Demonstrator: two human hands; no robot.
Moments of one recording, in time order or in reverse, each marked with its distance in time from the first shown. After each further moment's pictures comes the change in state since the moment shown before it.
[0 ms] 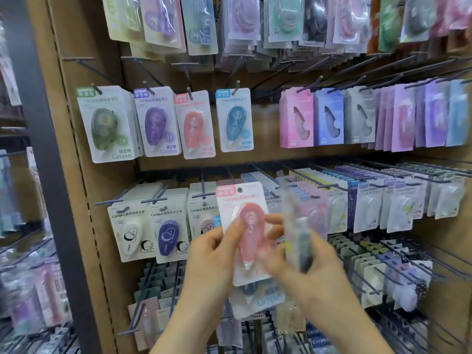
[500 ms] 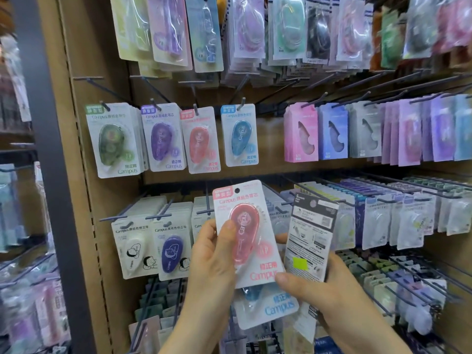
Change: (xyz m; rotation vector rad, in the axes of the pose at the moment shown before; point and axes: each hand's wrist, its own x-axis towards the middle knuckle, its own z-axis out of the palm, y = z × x) left_hand 0.012 0.010 0.003 -0.165 0.070 0.020; right_hand 0.016 0.017 -0.022 0.278 -0.128 0.291
